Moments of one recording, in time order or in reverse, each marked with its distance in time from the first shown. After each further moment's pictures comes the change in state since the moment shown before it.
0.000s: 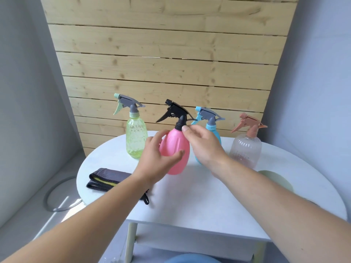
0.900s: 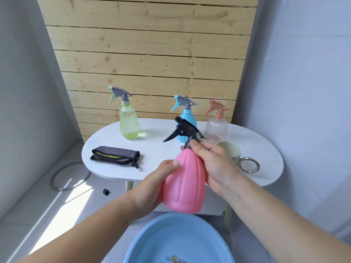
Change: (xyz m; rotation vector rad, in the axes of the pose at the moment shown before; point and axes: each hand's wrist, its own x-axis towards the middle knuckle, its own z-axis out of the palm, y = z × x) left_hand -0.175 0.078 0.007 -0.609 -0.544 -0.442; right_hand -0.165 -0.011 -0.067 0.611 -0.013 0.250
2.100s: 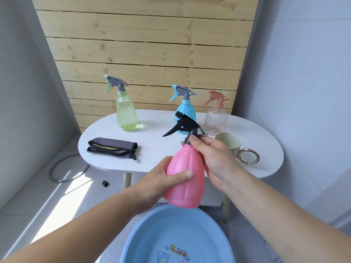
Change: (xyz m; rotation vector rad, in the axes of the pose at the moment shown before) left_hand 0.008 -0.014 0.005 0.100 0.015 -0.014; right_hand 0.003 0.012 -0.010 -0.064 0.048 -0.003
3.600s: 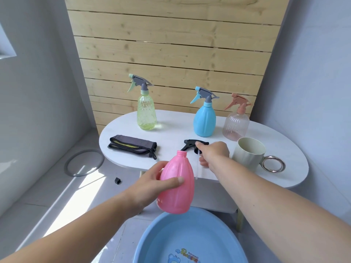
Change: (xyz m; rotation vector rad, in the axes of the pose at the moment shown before) left_hand -0.028 -0.021 -0.067 0.053 0.151 -0.002; right_hand 0.105 0.057 0.030 -0.518 0.437 0.244
